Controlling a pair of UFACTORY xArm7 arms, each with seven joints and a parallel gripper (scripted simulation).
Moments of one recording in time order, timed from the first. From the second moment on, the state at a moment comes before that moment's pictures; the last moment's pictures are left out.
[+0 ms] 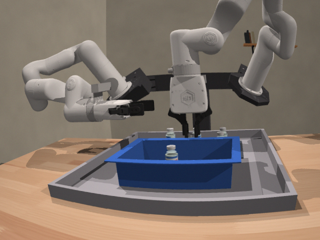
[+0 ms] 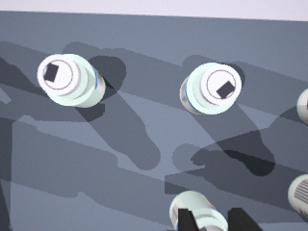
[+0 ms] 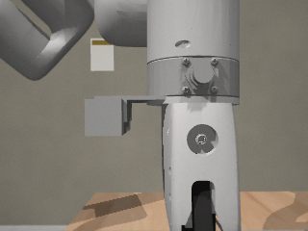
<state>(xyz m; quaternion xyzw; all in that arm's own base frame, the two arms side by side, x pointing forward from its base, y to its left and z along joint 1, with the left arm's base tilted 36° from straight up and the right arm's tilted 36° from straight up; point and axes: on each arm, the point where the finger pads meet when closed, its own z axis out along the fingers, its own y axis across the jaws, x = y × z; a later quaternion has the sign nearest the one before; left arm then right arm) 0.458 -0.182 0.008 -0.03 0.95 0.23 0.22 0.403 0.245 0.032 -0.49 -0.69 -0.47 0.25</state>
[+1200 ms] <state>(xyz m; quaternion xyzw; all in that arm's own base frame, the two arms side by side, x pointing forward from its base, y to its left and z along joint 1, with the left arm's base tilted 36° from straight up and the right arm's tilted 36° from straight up) 0.426 -0.220 0.076 -0.03 0.95 0.23 0.22 0.403 0.246 0.032 -0.49 -0.69 -0.47 0.25</state>
